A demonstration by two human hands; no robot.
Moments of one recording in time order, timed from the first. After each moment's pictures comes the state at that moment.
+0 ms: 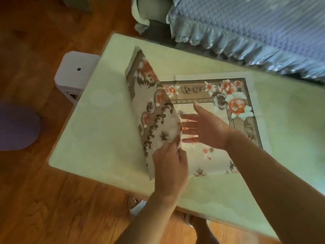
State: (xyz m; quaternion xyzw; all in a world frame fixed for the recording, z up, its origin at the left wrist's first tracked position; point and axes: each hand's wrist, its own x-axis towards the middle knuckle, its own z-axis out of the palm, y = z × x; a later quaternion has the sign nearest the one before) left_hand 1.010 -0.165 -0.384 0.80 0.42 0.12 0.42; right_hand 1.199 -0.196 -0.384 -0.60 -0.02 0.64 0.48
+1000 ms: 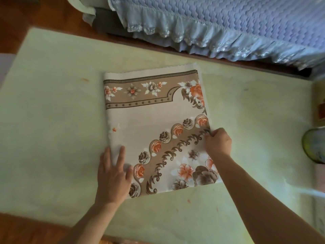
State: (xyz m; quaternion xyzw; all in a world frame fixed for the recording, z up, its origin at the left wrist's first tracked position) left_hand 1.087 -0.220 -0.530 0.91 0.38 -0.10 0.13; right_hand 1.371 -0.401 -0.512 -0.94 0.07 0.24 0.22
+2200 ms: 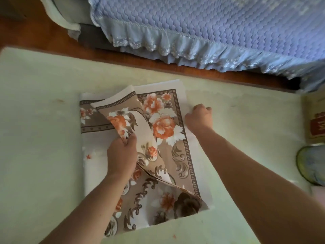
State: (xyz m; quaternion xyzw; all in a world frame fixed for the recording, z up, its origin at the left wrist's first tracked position) left_hand 1.283 -0.219 -0.465 0.68 0.56 0.04 0.46; right_hand 1.492 -0.321 -0.513 -0.94 -0.02 0.25 0.22
